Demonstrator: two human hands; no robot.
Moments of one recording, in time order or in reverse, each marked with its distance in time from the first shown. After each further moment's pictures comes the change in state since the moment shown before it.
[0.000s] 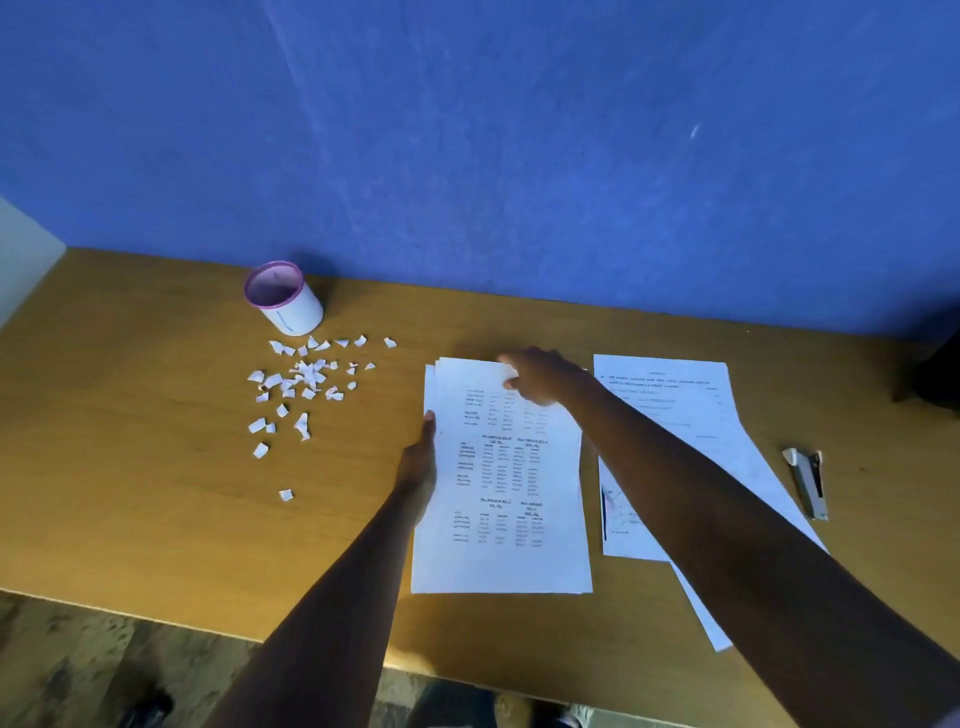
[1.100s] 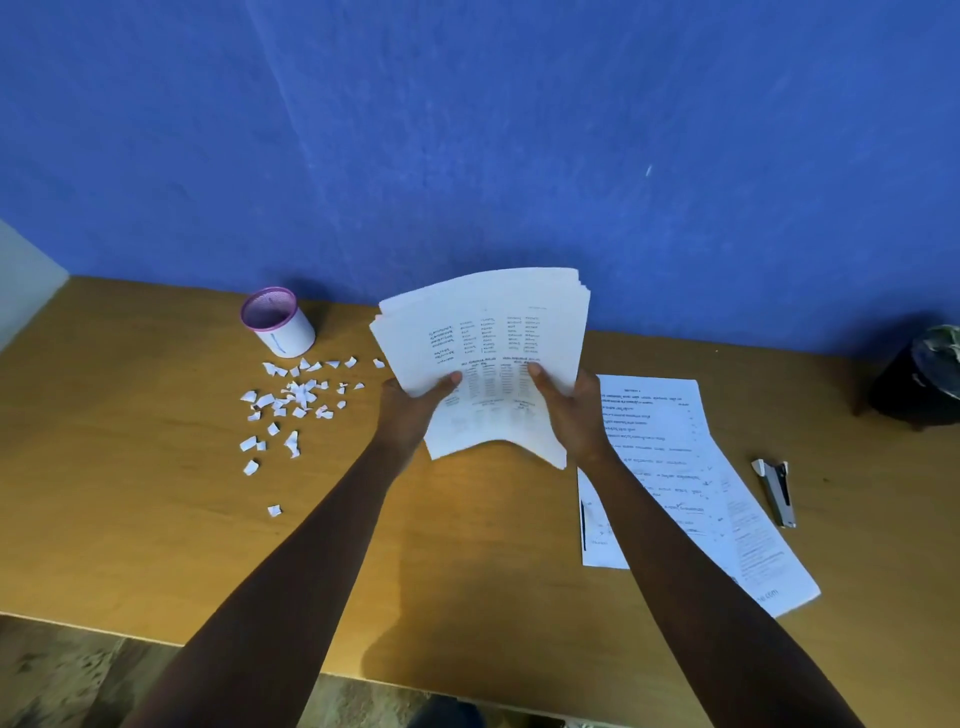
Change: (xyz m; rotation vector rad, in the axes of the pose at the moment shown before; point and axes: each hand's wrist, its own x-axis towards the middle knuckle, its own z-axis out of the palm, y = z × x) left_hand -0.030 0.090 0.002 -0.202 -0.169 0.439; right_hand -0.080 0.013 0.023 1.269 0.733 0.040
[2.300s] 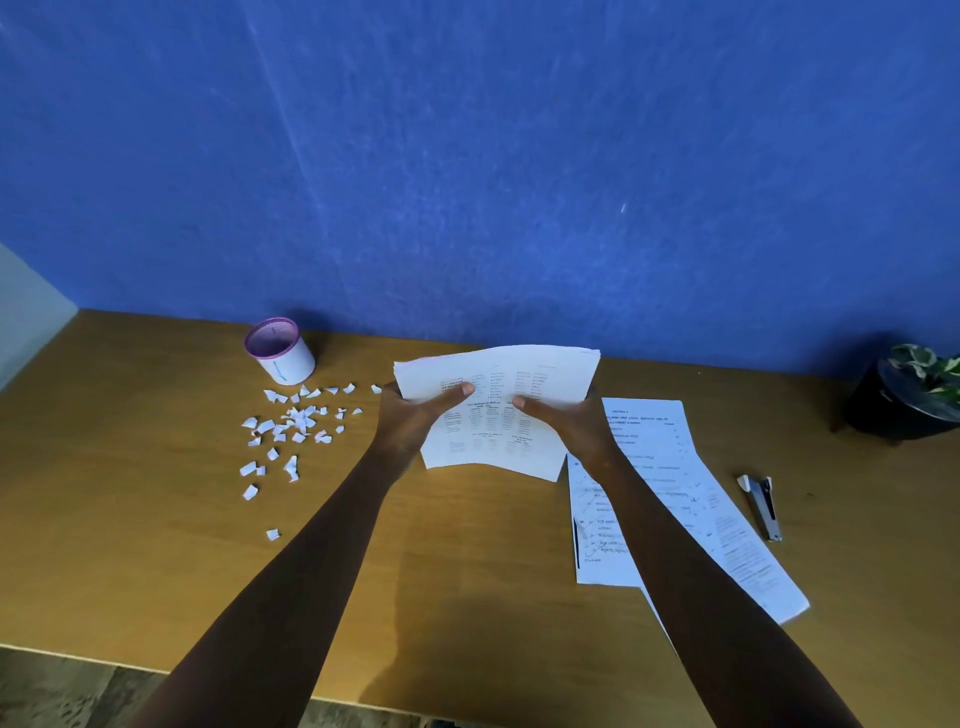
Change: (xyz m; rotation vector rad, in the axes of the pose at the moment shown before) left_hand -0.025 0.046 0.016 0.040 -0.064 0.049; right_hand -0.009 -0.033 -0.023 0.061 -0.177 0.027
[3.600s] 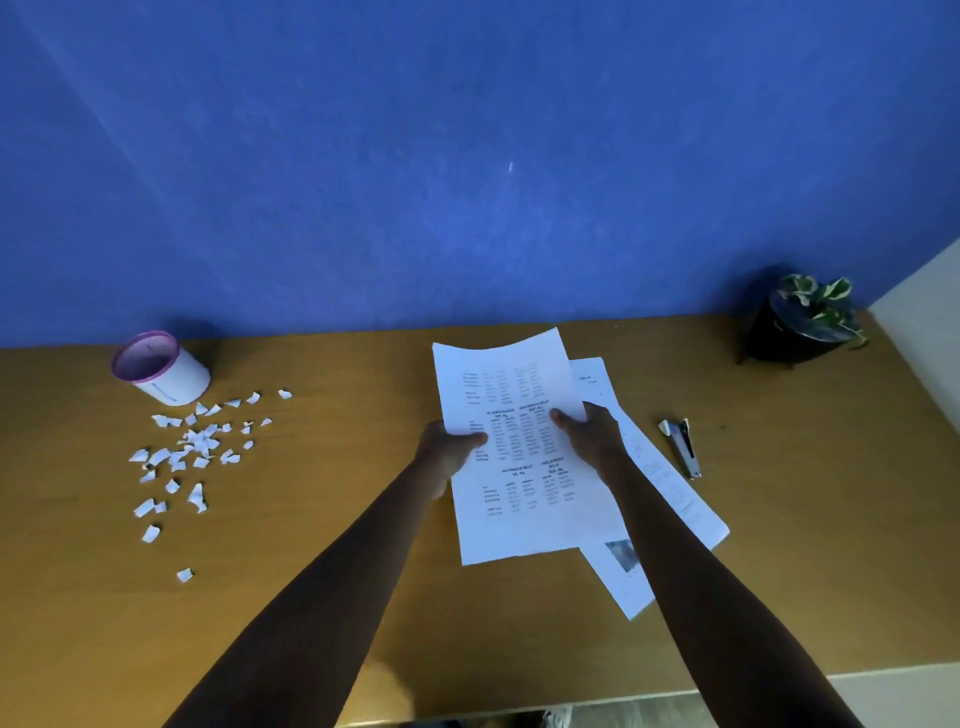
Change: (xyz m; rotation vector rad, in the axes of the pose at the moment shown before) left_hand 0.013 -0.097 0.108 0.316 -0.201 -0.455; right_hand -0.008 0.086 -0.119 -0.476 0.334 0.395
